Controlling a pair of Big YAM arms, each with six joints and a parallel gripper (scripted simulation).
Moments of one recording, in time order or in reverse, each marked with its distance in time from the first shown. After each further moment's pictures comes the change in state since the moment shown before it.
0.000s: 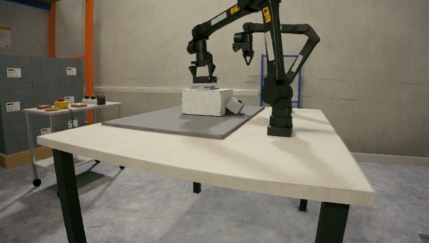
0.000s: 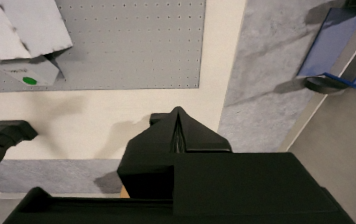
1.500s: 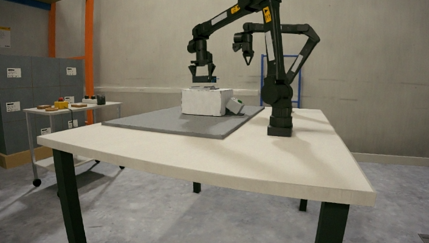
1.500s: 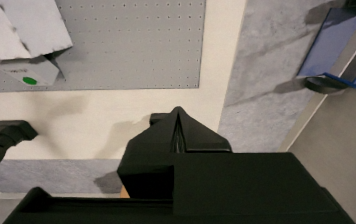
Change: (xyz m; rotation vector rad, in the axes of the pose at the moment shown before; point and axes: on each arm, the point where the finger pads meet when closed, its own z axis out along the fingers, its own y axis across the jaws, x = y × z) left arm -0.002 0.003 -0.002 -0.025 -0.004 0.000; right arm 0.000 0.000 0.000 0.000 0.000 0.000
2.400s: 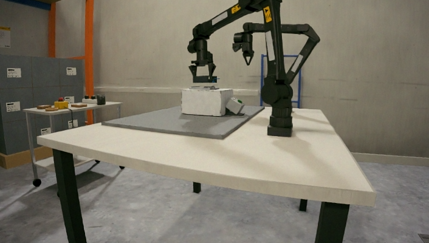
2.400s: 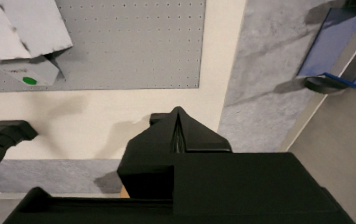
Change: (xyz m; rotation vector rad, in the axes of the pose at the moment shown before) left arm 0.003 -0.004 0.000 0.004 0.004 -0.001; right arm 0.000 0.000 0.000 0.000 0.000 0.000
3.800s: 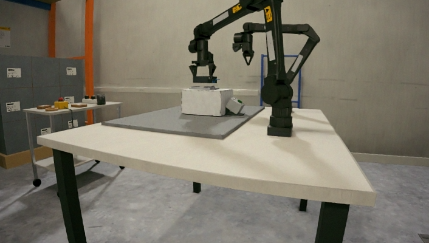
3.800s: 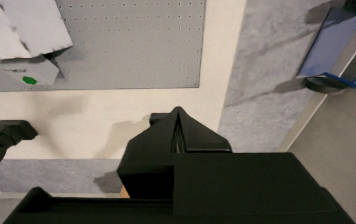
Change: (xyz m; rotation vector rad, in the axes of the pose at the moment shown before) left arm 0.000 -0.001 0.001 -0.024 0.001 0.000; right arm 0.000 0.000 0.000 0.000 0.002 0.000
